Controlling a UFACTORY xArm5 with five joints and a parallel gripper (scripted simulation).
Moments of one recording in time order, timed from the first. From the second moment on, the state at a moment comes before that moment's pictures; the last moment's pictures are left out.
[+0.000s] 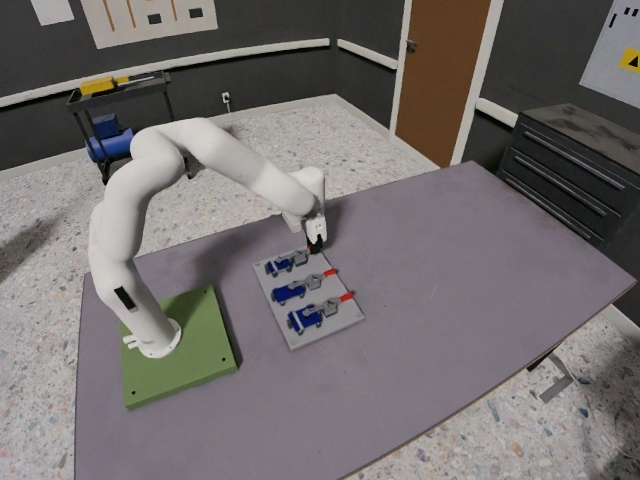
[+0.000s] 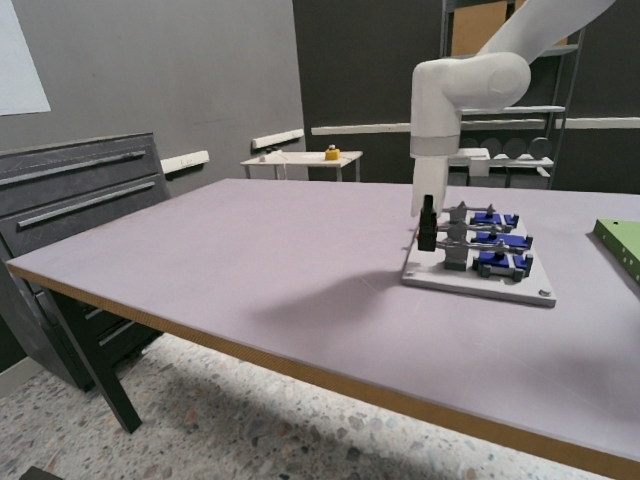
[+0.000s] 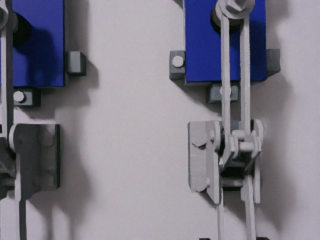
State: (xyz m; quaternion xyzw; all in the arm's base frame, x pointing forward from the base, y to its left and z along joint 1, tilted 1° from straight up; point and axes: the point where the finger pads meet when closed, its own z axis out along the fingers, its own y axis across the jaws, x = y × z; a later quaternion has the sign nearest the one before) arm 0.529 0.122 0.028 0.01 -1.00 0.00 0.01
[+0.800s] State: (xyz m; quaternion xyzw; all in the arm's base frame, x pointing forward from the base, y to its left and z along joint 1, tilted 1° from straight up) arm 0.519 0.121 0.041 0.01 -1.00 0.00 0.01
